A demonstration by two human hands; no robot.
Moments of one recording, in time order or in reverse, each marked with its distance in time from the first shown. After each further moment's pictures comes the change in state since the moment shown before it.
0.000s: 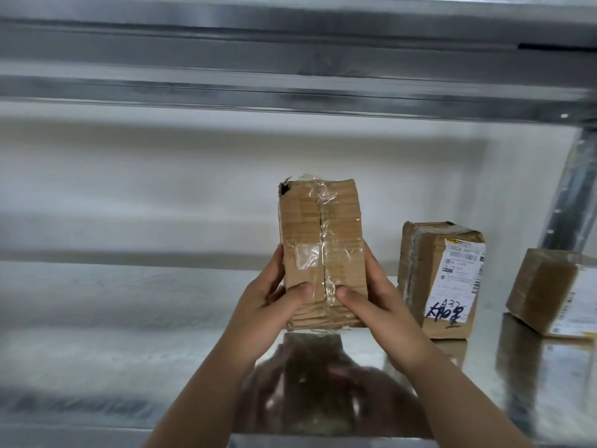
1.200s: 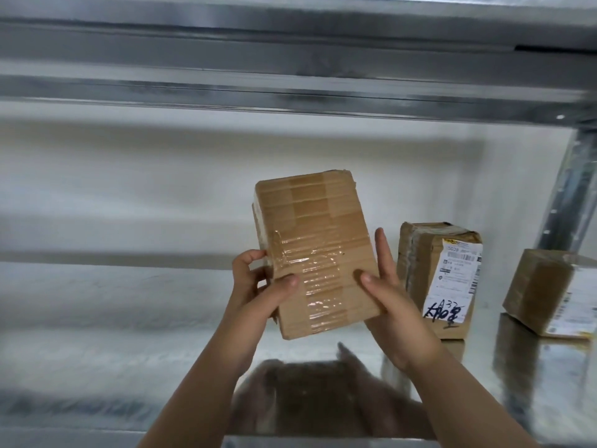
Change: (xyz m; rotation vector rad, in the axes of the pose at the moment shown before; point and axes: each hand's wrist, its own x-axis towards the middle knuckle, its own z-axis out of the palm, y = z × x) left_hand 0.000 -0.004 -0.008 -0.153 0.125 -0.105; right_hand 0.007 0.009 -0.007 0.424 0.023 0.094
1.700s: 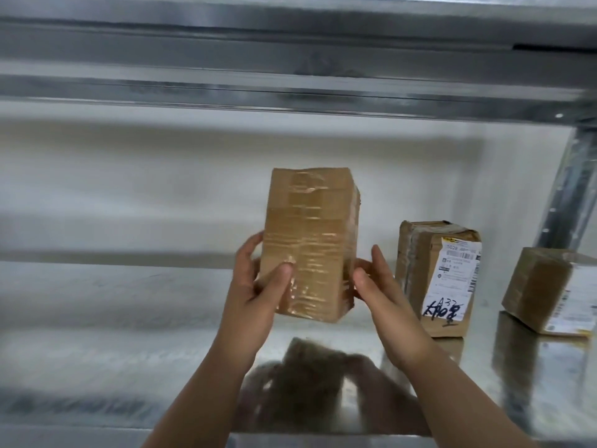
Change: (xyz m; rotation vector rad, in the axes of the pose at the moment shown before) left_hand 0.003 -0.003 0.007 0.071 0.098 0.221; right_hand -0.005 -0.002 0.007 -0.306 0.173 0.021
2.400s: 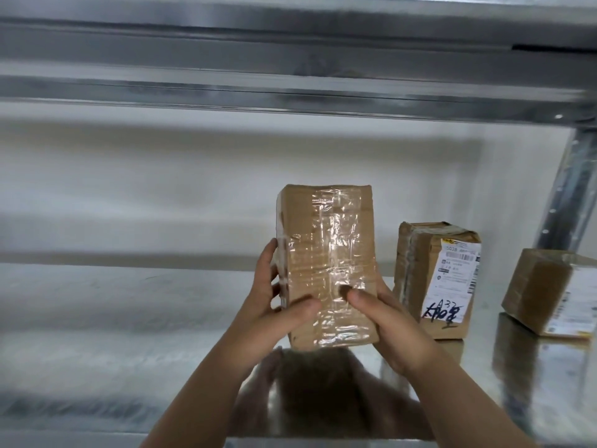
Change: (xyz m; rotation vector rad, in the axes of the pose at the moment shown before) left_hand -0.002 -0.006 -0.002 0.052 -0.329 -0.094; right_hand -0.004 0.003 -0.006 0.125 -0.244 0.045
